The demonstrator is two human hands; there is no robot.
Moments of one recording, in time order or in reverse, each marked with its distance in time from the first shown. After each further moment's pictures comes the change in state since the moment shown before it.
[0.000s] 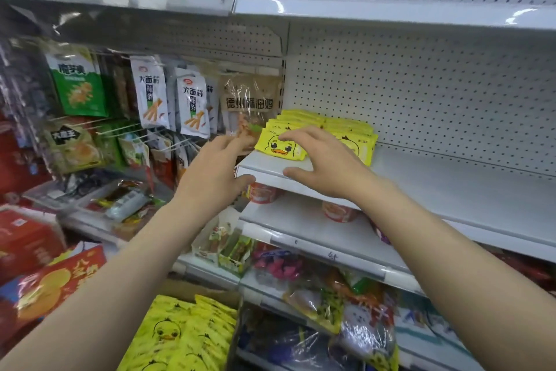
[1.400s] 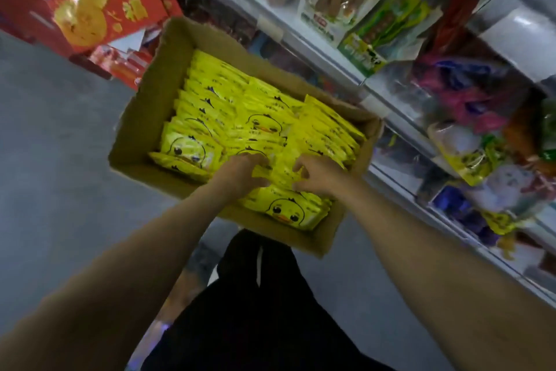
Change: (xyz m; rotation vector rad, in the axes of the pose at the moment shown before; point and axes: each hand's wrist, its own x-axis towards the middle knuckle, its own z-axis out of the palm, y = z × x) left_hand -0.306 -0.332 0.316 -0.415 -1.159 -0.718; right_hand -0.049 -0.146 0.575 0.388 -1.339 0.338
